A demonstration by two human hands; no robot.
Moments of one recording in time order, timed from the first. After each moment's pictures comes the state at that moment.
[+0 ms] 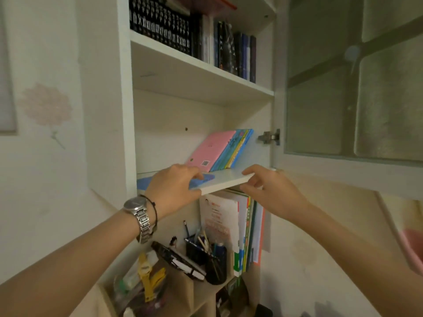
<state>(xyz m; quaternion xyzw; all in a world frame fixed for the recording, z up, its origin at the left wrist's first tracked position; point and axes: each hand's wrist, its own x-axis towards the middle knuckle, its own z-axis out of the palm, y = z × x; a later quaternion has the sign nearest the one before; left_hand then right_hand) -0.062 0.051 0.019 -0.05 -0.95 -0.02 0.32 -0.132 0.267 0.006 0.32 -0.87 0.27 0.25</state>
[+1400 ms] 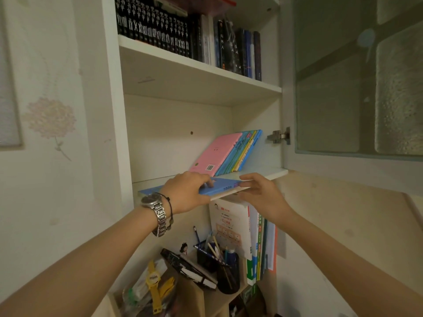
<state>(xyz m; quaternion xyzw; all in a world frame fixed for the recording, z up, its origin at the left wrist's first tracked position) -0.103 0.050 0.026 -0.04 -0.97 -0.01 0.23 -0.193 0.232 -0.023 0.32 -0.74 0.59 0.10</state>
